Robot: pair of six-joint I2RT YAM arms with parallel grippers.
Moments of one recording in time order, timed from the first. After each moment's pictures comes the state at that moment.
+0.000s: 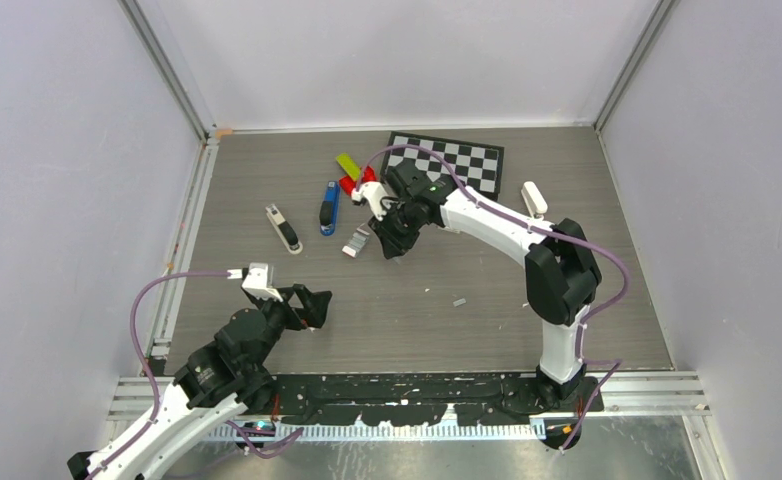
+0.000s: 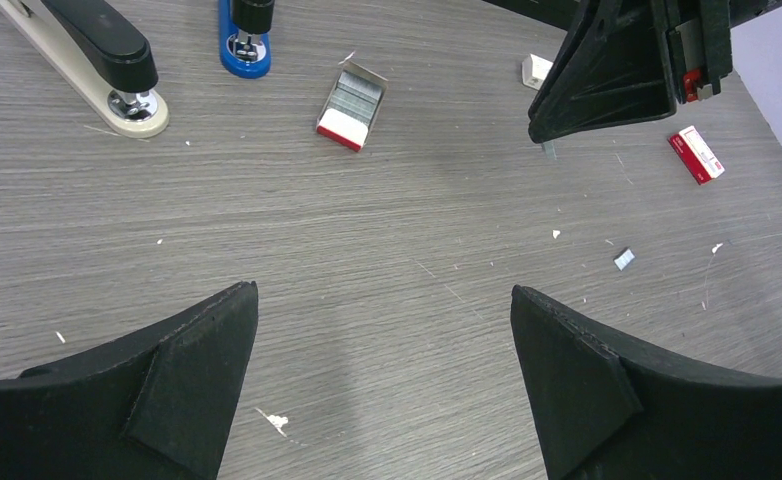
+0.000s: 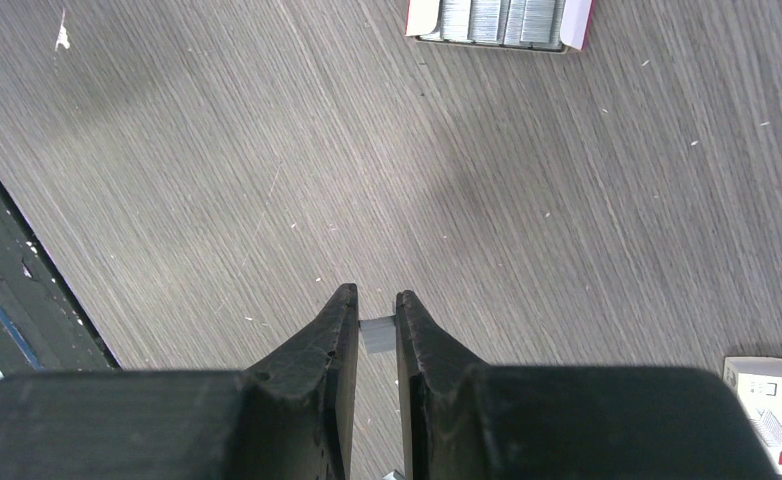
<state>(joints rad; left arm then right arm) -0.84 0.10 0.30 -0.47 -0.45 -0.52 0.73 1.90 1.57 -0.72 -0.36 -0.26</state>
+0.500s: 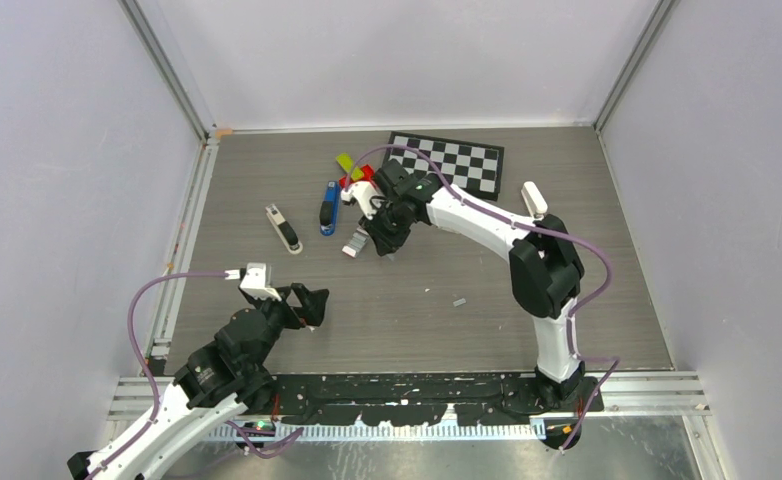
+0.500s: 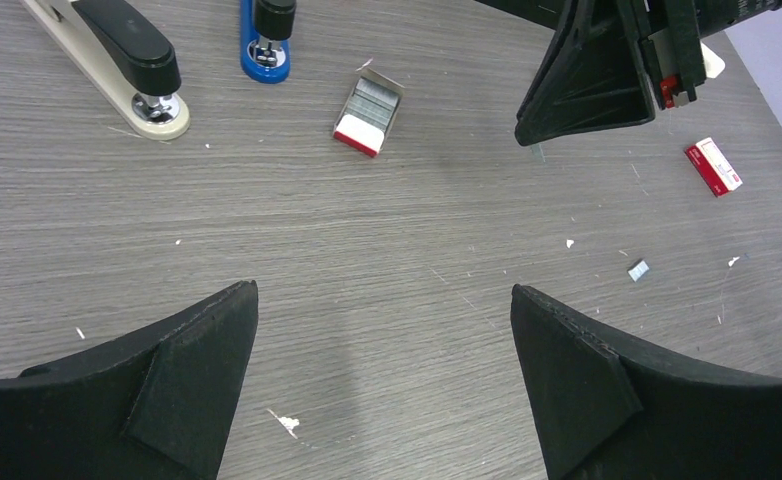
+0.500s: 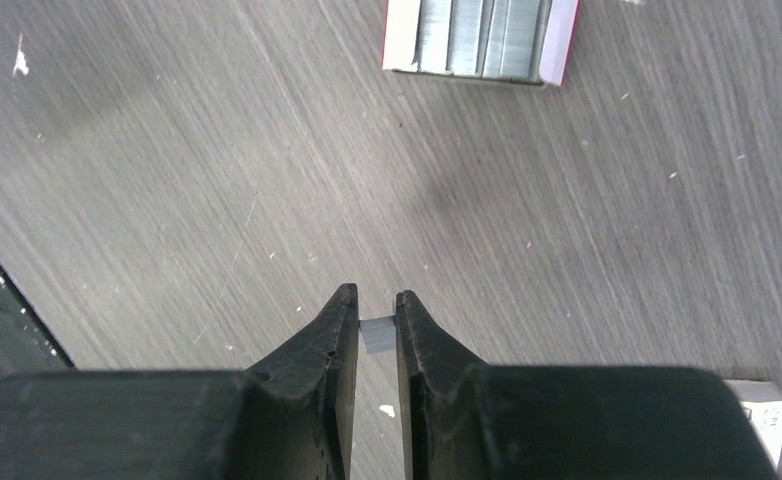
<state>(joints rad) -0.84 0.10 0.30 -0.47 -0.49 -0.52 0.76 1.99 1.66 -0.73 -0.30 -0.26</state>
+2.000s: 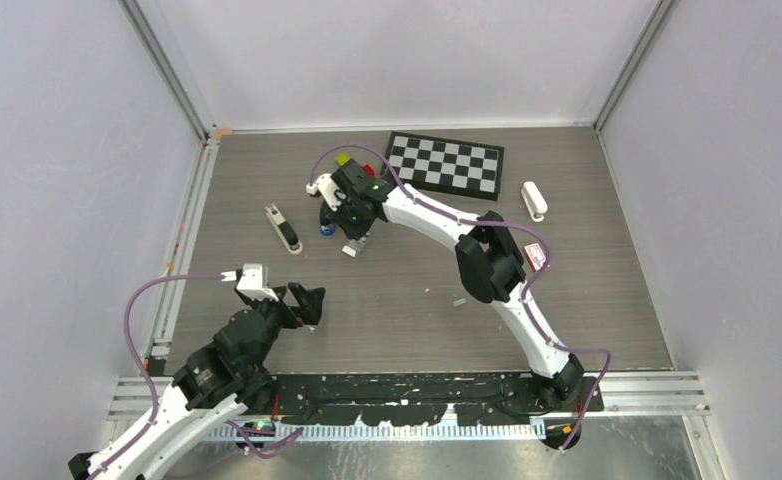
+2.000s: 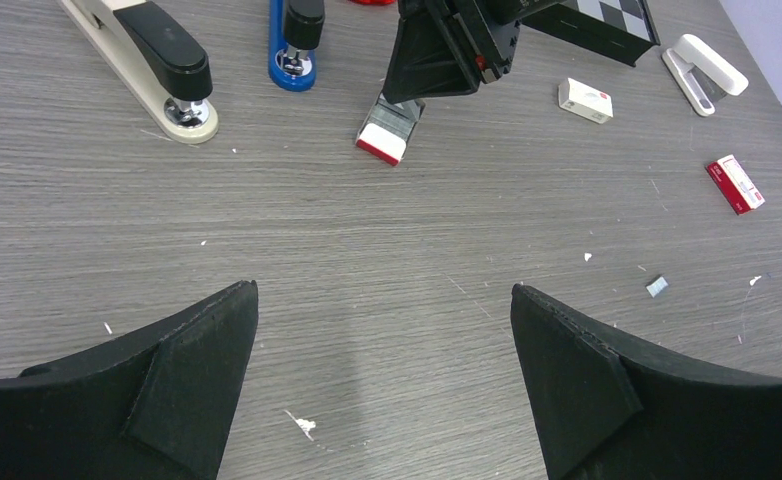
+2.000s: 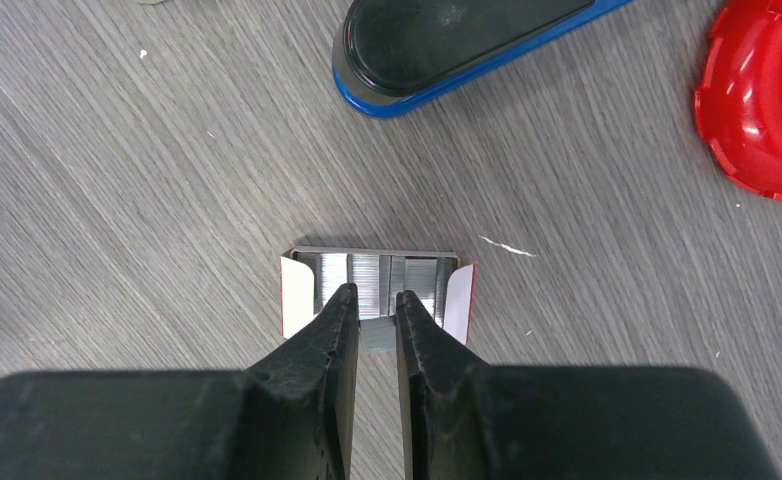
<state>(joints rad) -0.84 0.08 0.30 -0.49 -0.54 -0.52 0.83 2.38 2.12 -0.70 -0.11 -0.22</state>
